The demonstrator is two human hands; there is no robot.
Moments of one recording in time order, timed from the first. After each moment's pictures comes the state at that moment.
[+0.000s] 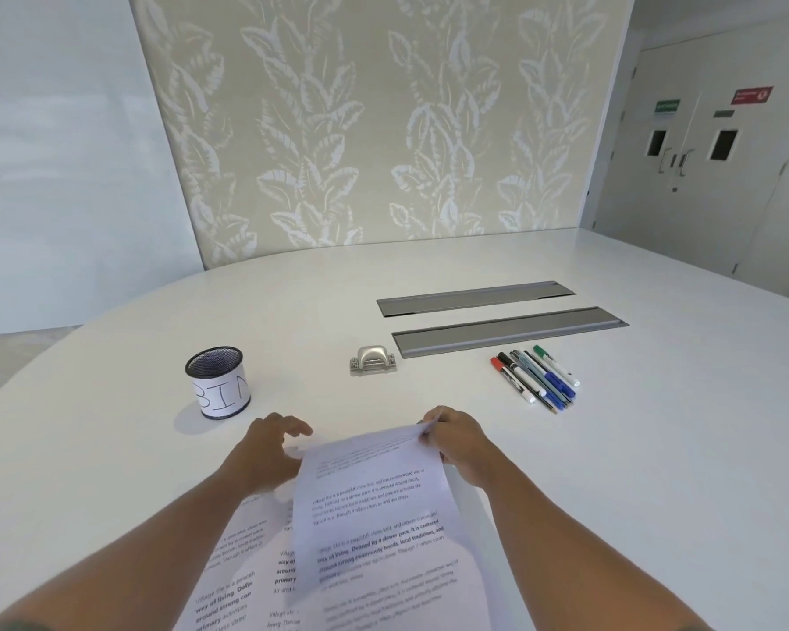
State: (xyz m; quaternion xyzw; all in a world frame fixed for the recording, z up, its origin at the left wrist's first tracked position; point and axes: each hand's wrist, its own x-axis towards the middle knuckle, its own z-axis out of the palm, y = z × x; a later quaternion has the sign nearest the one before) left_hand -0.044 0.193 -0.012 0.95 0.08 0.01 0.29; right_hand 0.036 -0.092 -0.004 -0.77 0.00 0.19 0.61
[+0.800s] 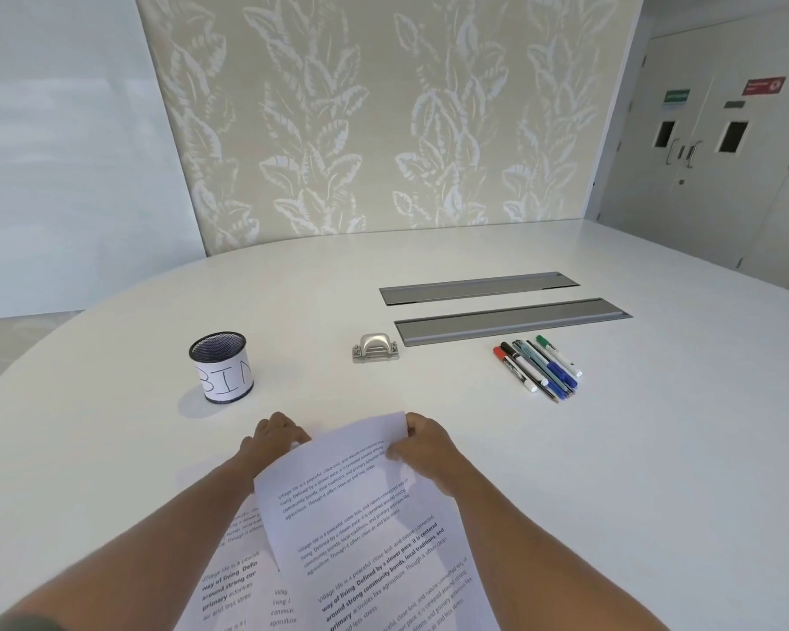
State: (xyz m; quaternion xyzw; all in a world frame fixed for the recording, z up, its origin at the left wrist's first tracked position) left_hand -0.031 0.193 -0.035 0.98 0.10 -0.08 0.15; right_hand 0.008 -0.060 -0.021 -0.79 -0.08 0.21 0.56
